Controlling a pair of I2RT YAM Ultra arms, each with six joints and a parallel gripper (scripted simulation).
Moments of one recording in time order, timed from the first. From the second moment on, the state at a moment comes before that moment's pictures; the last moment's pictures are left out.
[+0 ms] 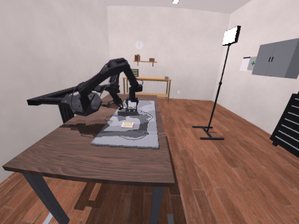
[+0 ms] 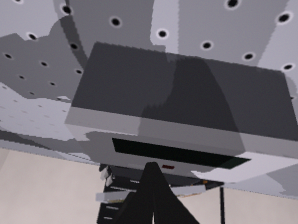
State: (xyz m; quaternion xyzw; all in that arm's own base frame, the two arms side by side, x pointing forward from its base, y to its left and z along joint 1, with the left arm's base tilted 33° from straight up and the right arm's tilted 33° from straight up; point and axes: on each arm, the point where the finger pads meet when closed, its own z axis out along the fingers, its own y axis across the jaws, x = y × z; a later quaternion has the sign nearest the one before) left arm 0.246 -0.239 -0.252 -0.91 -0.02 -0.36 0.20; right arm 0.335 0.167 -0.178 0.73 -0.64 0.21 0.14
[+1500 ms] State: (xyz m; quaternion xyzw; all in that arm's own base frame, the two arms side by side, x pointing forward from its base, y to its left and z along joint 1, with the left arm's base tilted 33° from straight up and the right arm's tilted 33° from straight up) left arm 0.246 -0.239 -0.252 -0.91 -0.02 -0.36 0.20; right arm 0.333 0.165 -0.182 0.73 -0.63 0.22 0.13
